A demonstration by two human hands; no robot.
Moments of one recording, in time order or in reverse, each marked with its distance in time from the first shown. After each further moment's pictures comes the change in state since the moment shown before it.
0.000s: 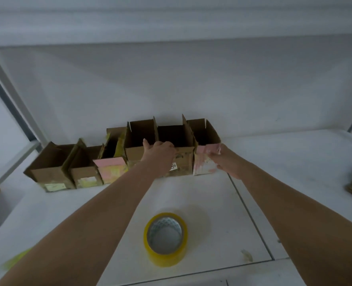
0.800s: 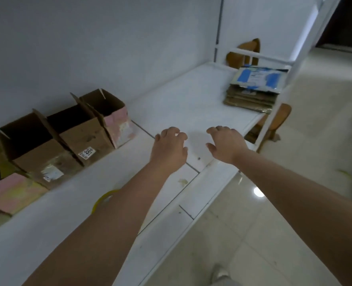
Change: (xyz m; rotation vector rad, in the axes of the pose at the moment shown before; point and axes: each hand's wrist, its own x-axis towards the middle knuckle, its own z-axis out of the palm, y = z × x) left_hand -0.060 0.191 0.014 -0.391 0.084 0.617; right_hand -0.208 0.114 -0.062 -1.078 0.559 0.190
